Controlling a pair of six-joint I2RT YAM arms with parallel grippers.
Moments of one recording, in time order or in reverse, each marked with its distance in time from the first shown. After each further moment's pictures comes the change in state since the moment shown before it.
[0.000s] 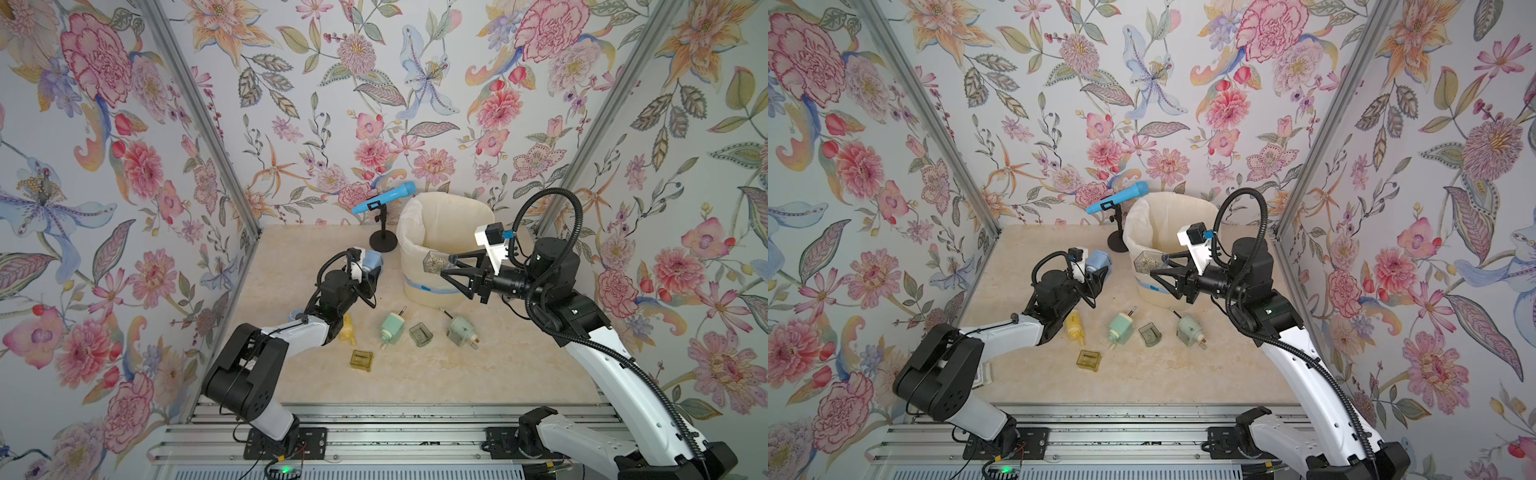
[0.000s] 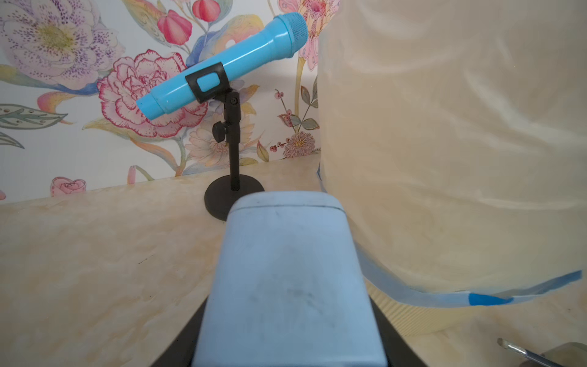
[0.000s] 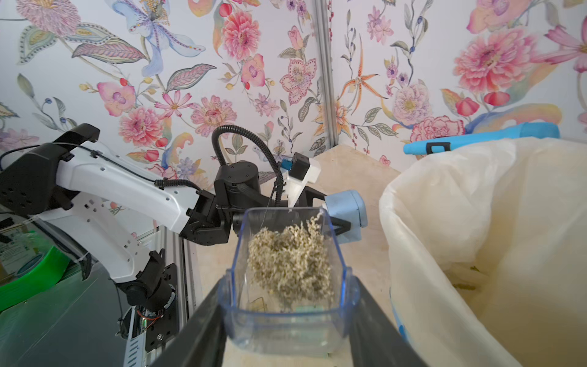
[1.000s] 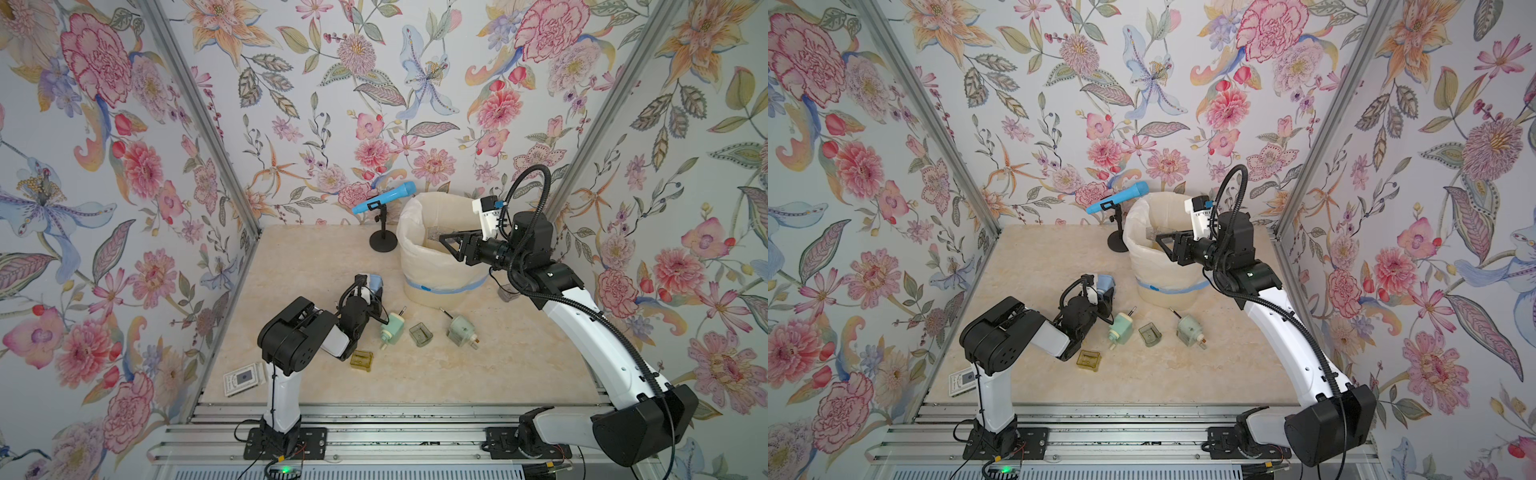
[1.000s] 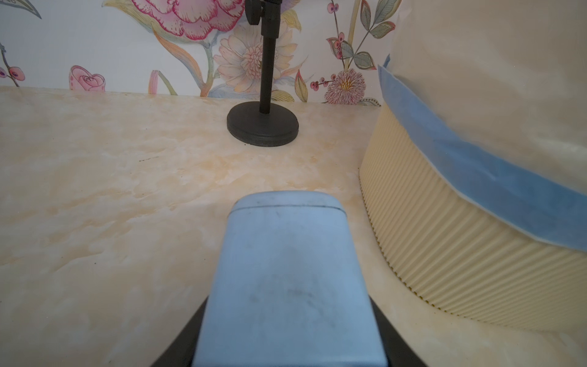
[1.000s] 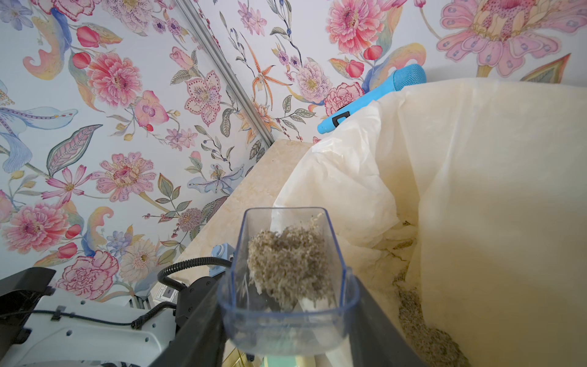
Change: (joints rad) left arm -0.089 0.365 -0.066 0.357 -0.214 -0.118; right arm -0.037 0.251 0.177 -0.008 0.229 0.268
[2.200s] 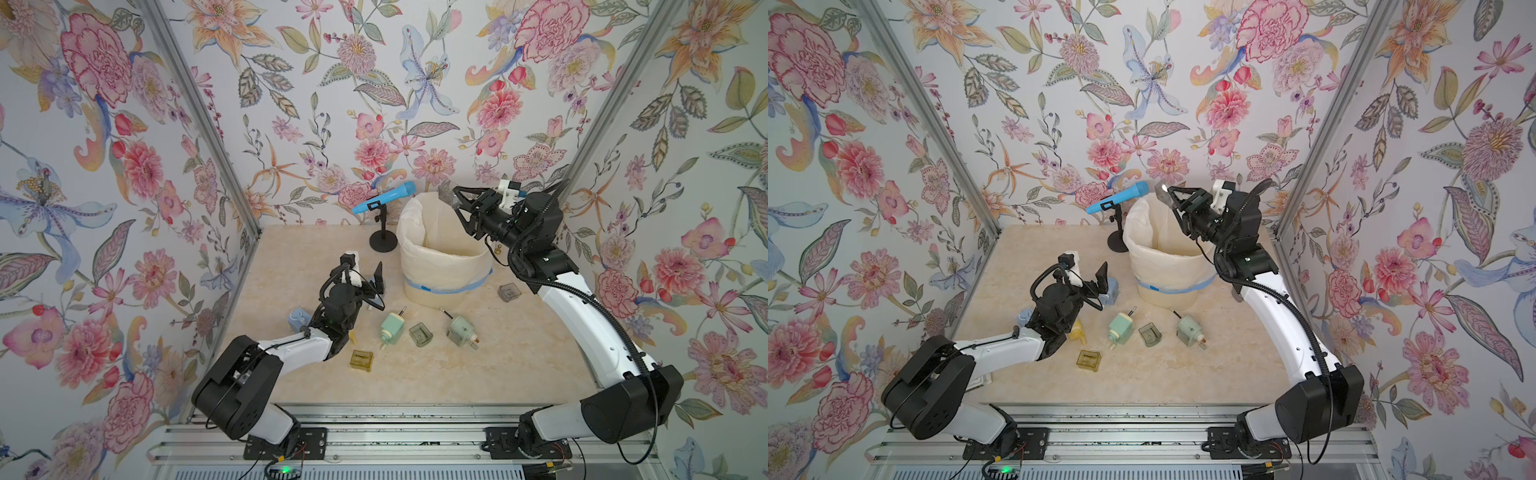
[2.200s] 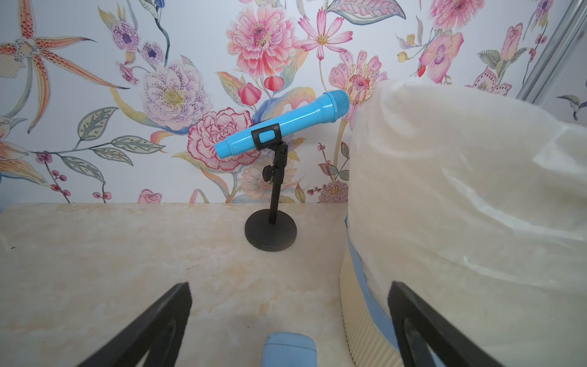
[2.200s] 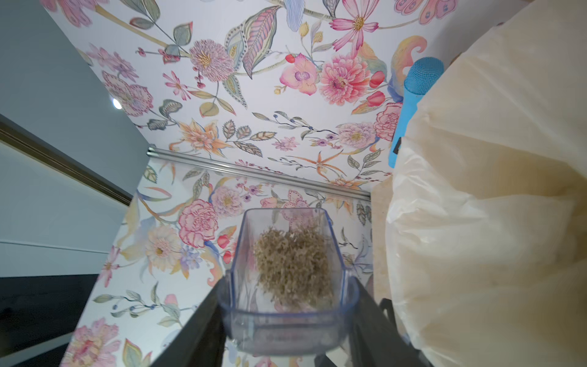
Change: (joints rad) left arm -0.027 -0.543 -0.030 -0.281 -0.105 0.065; right arm -0.029 0.100 0.108 0.340 0.094 1.086
